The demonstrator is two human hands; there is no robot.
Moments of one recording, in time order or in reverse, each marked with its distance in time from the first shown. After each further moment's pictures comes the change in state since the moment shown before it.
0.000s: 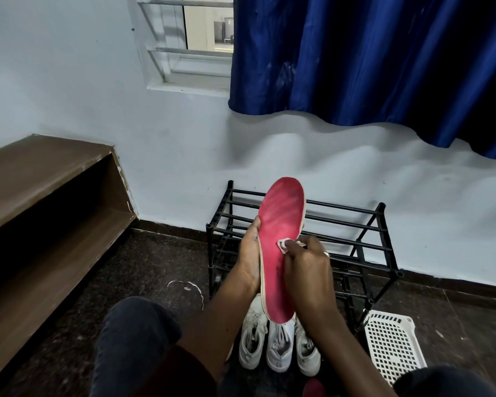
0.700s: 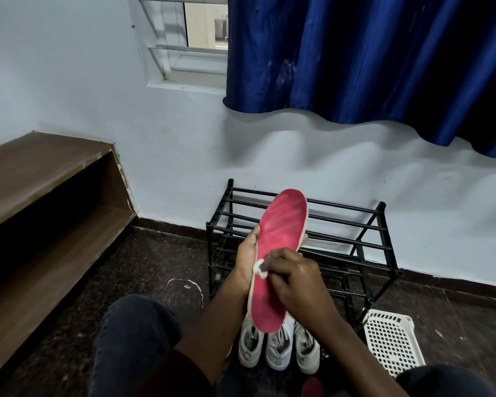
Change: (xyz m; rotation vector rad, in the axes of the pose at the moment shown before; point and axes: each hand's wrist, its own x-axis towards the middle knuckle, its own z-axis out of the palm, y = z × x) left_hand 0.008 -0.005 -0.014 -0.038 -0.042 -0.046; right_hand -0.011 0.008 0.004 0.357 -0.171 -0.314
